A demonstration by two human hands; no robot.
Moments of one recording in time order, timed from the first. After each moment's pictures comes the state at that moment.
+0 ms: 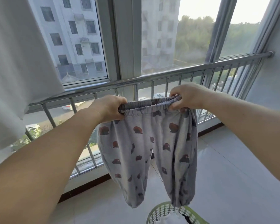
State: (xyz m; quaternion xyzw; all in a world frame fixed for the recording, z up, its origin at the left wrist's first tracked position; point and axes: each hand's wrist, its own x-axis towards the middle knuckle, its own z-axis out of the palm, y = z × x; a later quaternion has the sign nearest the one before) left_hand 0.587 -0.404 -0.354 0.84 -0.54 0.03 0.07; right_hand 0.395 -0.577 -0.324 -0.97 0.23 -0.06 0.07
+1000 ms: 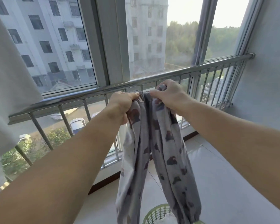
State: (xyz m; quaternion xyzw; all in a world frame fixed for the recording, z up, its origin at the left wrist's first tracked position) left_hand 0.500 -0.459 -0.334 0.64 -0.21 -0.32 0.67; right_hand 0.395 -0.555 -0.327 -0.80 0.36 -0.30 0.37
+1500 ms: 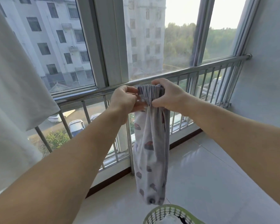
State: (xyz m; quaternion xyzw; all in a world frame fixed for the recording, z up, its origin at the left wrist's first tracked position) left_hand 0.484 -0.450 -0.323 0.64 -0.29 -0.27 0.66; right_hand 0.376 -0.547 -0.319 -0.85 0.26 -0.24 0.39
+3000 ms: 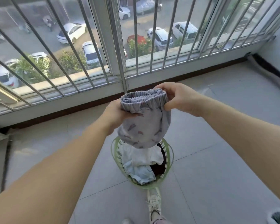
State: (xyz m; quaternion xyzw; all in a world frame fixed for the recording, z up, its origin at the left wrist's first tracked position) left_hand 0.337 -0.469 -0.581 0.74 -0.24 -0.35 0.52; right_hand 0.218 -0.644 -0.543 -0.80 0.21 0.04 0.57
